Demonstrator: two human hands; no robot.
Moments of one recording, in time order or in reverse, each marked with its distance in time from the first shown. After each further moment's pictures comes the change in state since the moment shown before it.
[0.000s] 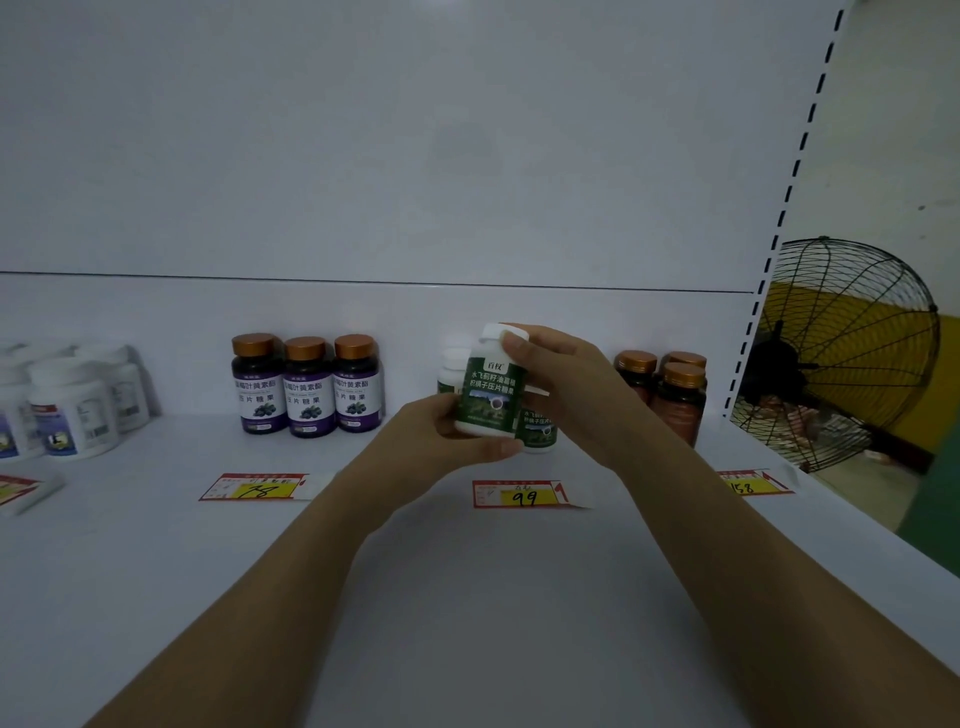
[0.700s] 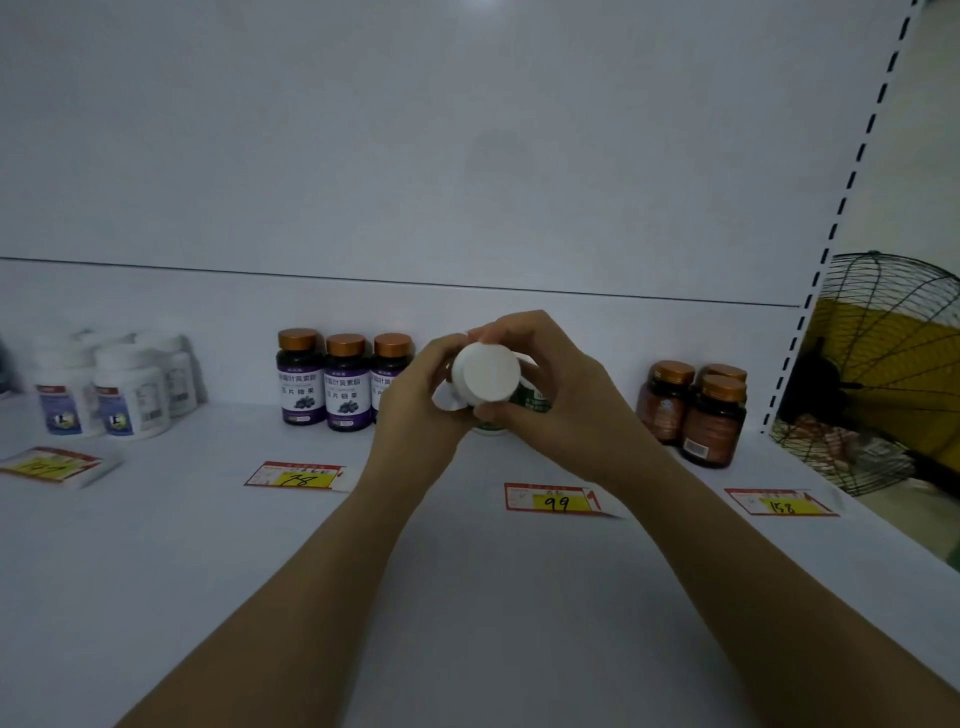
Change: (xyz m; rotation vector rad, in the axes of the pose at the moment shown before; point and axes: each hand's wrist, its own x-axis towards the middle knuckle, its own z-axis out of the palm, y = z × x) left_hand 0.014 -0.018 -0.017 0.136 0.498 0.369; right_hand -0.015 -0.001 0.034 -0.573 -0.132 -0.604
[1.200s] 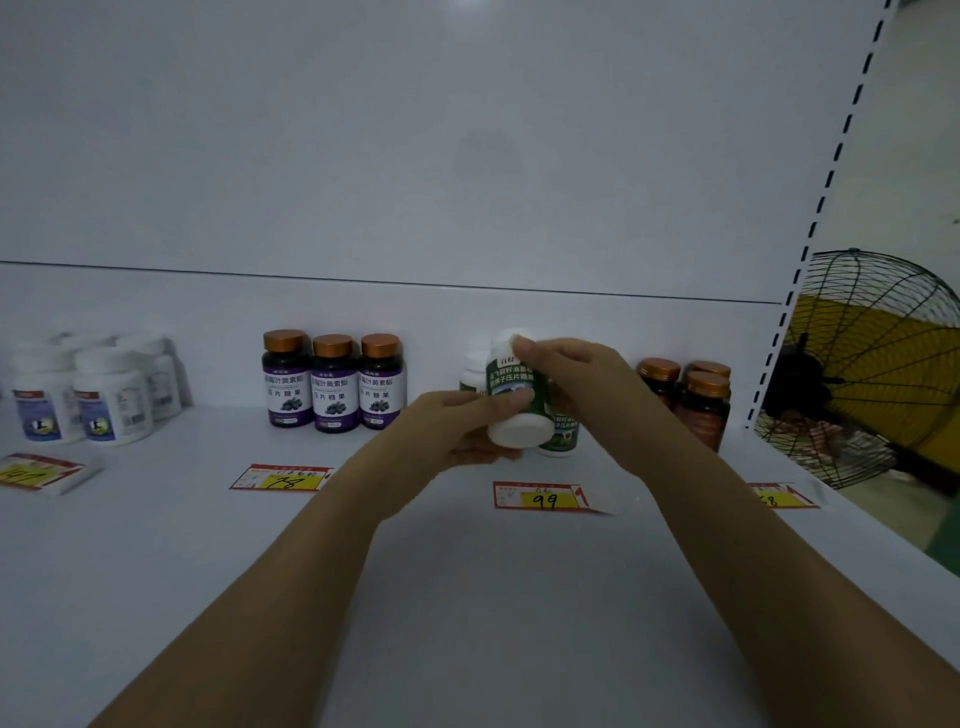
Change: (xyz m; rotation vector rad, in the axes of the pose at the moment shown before) left_hand -0.004 0.026 0.000 -0.405 -0.523 -0.536; right_hand 0.005 0.017 -0.025 0.220 0.099 0.653
